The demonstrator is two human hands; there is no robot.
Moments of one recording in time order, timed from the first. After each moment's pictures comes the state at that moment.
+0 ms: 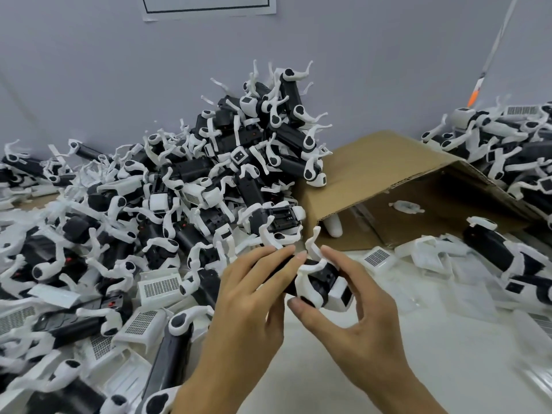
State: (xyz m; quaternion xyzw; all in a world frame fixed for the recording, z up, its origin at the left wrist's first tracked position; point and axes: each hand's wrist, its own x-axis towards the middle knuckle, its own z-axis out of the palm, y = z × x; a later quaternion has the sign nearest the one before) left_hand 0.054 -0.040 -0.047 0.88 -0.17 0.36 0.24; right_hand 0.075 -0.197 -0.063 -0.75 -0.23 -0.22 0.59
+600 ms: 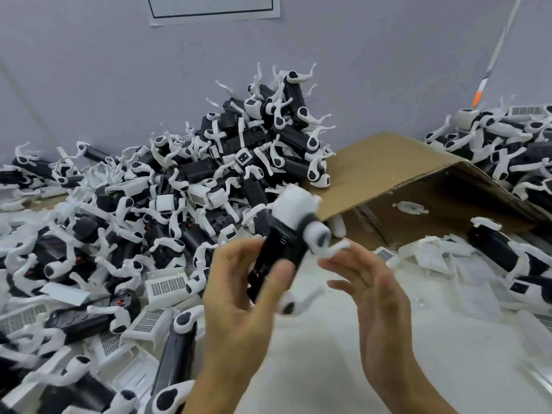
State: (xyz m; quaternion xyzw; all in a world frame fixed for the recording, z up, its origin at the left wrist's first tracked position) left_hand 0.050 -0.047 -0.039 0.64 -0.08 0.36 0.67; right_hand 0.076 -0.197 -0.056 -0.60 -0.16 -0.13 0.77
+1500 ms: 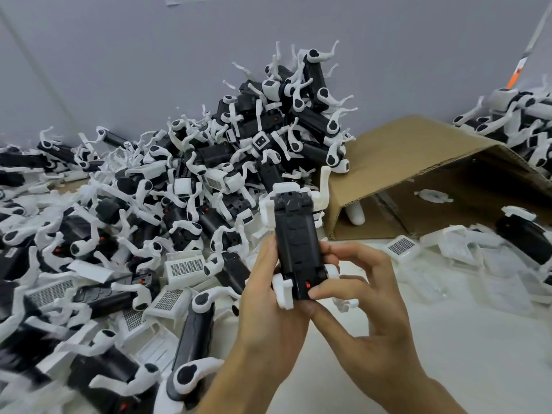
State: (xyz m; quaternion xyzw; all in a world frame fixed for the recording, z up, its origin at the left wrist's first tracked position) left_hand 0.044 -0.060 -0.027 0.40 0.03 0.01 0.92; right_hand 0.064 -0.186 -0.066 -0.71 -0.35 -0.28 0.54
